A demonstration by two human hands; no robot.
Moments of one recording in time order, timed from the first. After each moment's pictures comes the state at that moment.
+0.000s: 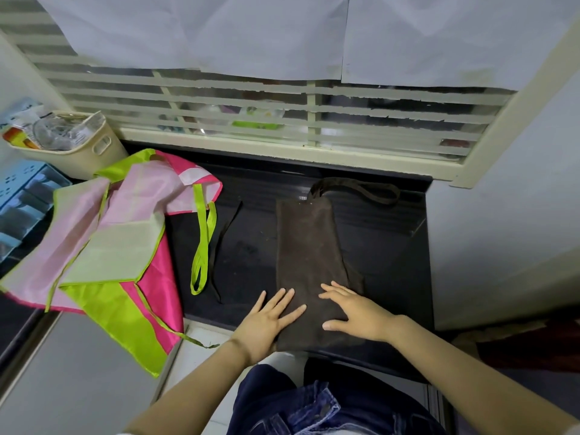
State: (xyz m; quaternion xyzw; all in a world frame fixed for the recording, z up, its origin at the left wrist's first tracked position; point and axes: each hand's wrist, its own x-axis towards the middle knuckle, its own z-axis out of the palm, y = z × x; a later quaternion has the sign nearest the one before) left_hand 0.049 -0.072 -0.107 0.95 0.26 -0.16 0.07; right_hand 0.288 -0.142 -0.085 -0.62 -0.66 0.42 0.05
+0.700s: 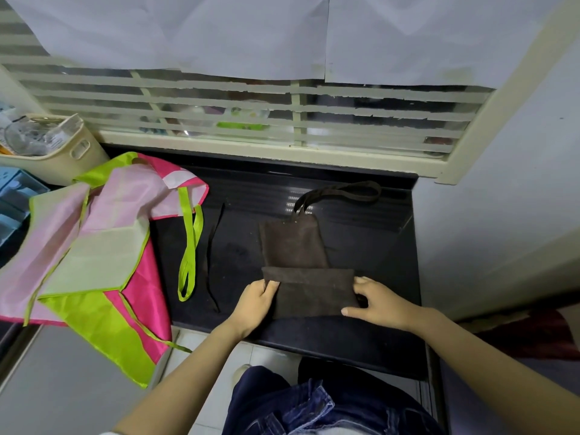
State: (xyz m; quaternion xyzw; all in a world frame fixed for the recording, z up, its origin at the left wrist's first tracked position) left_hand 0.089 -0.049 -0.071 0.68 0.52 0.10 0.50; right_hand 0.335 -0.154 -0.073 -0.65 -0.60 0.45 0.14
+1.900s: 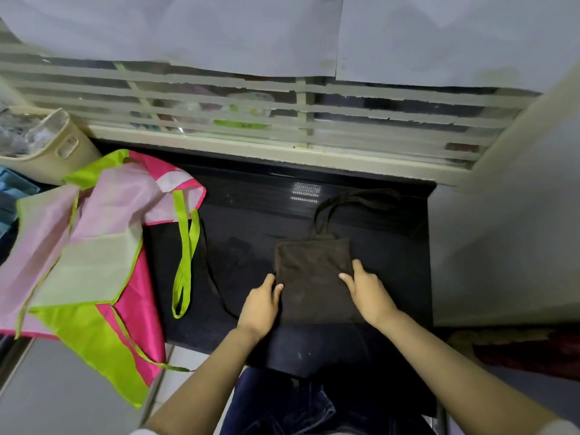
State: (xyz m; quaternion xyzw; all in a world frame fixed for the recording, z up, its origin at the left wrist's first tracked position) left_hand 0.114 -0.021 -0.095 0.72 0.57 0.06 0.39; right_hand 0.323 -0.087 -0.084 -0.81 -0.48 0.32 0.13
